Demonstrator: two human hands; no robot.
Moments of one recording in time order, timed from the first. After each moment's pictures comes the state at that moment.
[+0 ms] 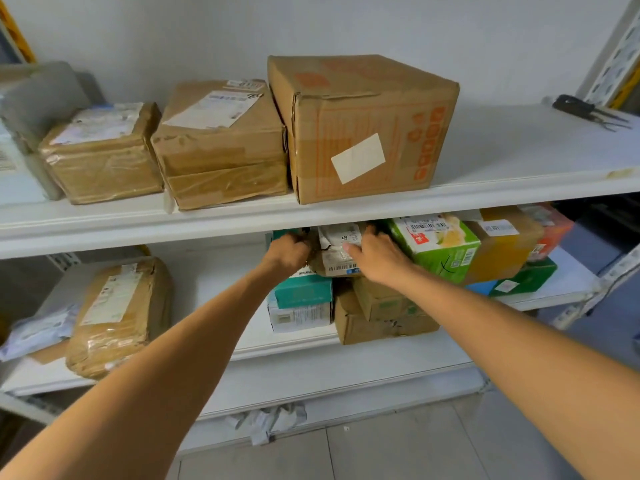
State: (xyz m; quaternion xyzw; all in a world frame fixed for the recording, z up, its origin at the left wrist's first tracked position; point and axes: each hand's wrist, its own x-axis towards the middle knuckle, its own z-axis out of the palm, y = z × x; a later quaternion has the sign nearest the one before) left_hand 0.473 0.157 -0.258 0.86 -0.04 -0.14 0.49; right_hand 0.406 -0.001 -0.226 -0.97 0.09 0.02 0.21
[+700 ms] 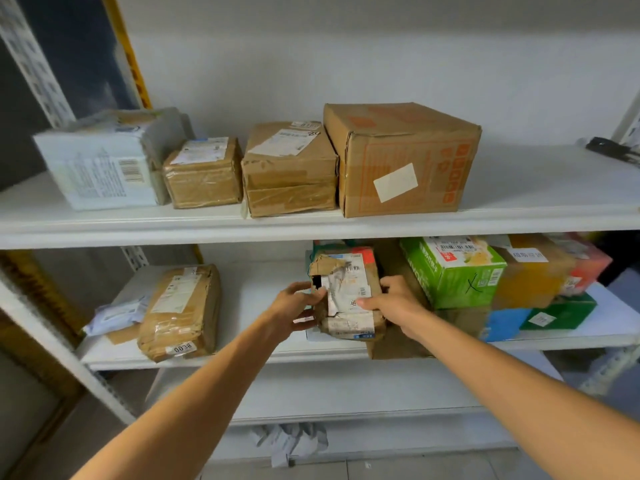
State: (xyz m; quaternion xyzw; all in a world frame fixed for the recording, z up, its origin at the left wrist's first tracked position) left_hand 0.383 0.223 -0.272 0.66 0.12 -0.21 0.71; right_hand 0.357 0.033 -0.253 -0.81 0.16 0.07 0.57
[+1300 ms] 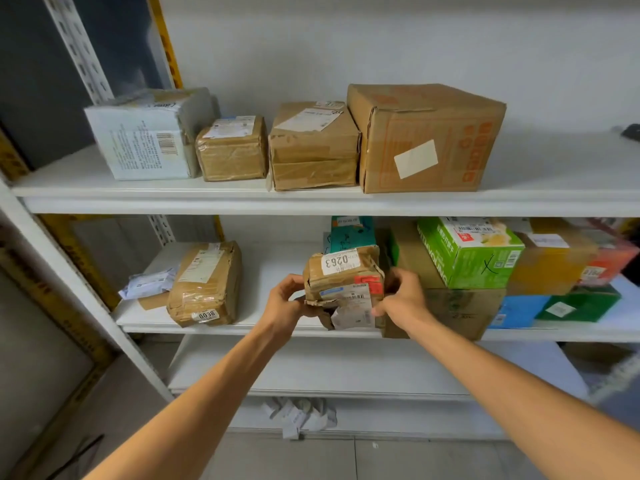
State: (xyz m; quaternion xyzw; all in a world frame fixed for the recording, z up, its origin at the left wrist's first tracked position) left_hand 0.332 0.256 -0.309 0.68 0.01 -0.05 0.73; right_hand 0.317 0.053 -0.266 -0.83 0.10 -0.02 0.55
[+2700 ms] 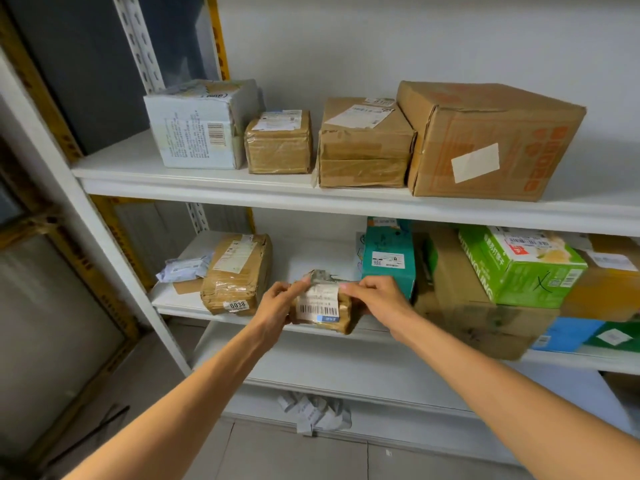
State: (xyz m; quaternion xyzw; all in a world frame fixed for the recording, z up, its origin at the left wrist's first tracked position) left_hand 0.321 0.321 -0.303 0.65 0.14 -0.08 0.74; right_hand 0.337 0.127 -0.277 -0.82 0.00 0.10 0.57
